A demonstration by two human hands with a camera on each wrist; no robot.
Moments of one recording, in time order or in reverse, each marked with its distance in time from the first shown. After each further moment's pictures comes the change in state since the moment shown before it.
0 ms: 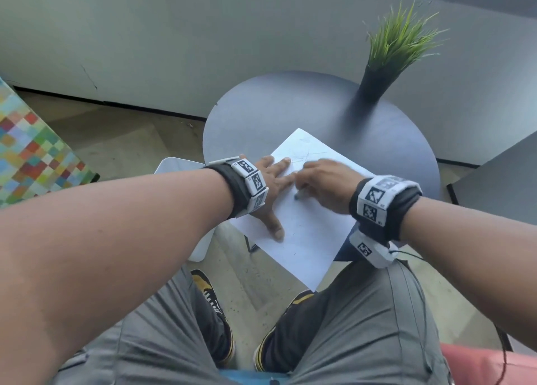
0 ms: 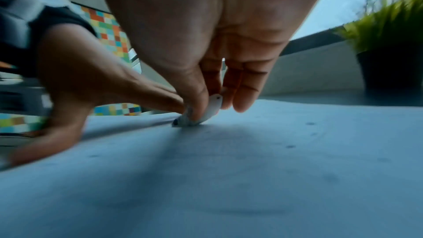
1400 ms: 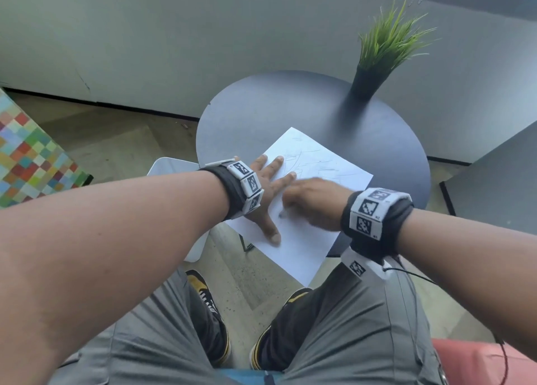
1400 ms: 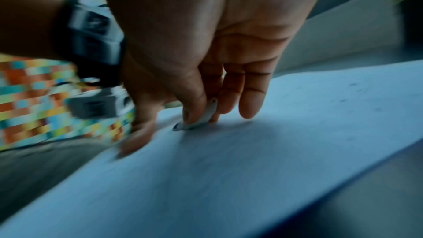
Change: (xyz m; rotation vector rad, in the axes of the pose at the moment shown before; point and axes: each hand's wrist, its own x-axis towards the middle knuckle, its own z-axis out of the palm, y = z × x) left_hand 0.002 0.009 0.006 0.023 0.003 -0.011; right_hand -0.018 -0.028 0.010 0.026 -0.154 -0.039
